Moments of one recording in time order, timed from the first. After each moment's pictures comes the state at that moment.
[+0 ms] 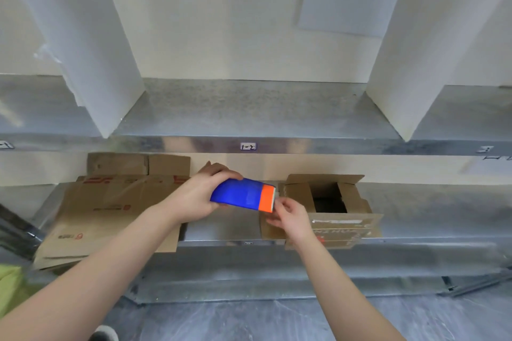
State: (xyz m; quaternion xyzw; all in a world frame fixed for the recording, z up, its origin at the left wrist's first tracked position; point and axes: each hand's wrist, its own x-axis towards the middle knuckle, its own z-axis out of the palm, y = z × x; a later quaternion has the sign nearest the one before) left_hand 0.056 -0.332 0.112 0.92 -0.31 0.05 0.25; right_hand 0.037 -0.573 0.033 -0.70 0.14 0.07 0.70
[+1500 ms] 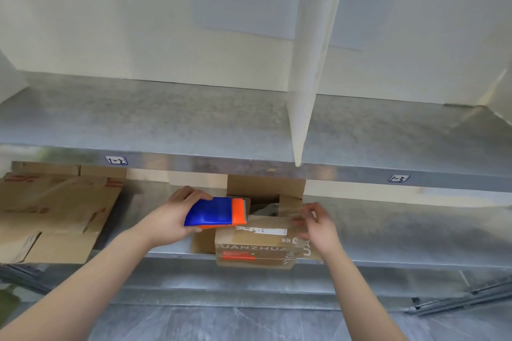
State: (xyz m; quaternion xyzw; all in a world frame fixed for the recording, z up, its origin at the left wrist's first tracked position) left_hand 0.075 -0.469 0.056 0.95 -0.19 -0.02 0.25; right_hand 0.079 -0.822 0.032 -0.81 0.15 0.04 0.57
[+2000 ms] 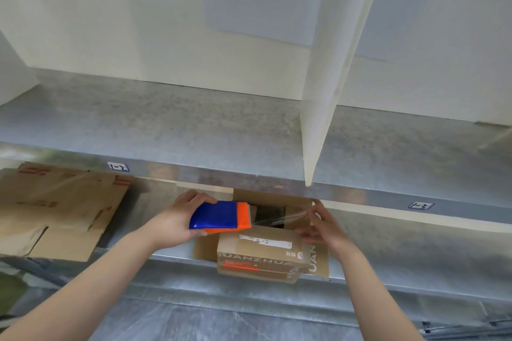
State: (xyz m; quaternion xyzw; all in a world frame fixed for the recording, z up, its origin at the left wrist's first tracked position) left_hand 0.088 -0.472 0.048 0.95 -0.15 -0.05 0.26; right_hand 0.127 -0.837 0.034 -0.74 0.12 0.19 0.64
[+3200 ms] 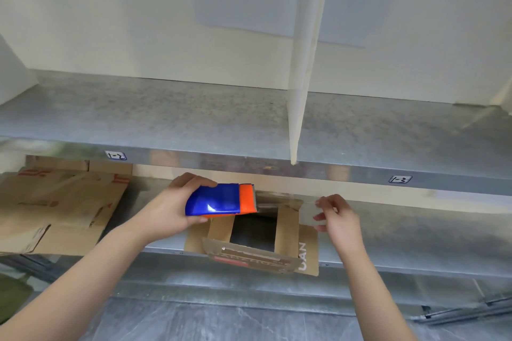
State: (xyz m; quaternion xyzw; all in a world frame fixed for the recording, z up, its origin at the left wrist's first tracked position) left_hand 0.058 -0.490 0.109 0.95 -0.16 0.02 0.28; right_hand 0.072 -0.841 0.078 -0.79 0.14 -0.03 0.60
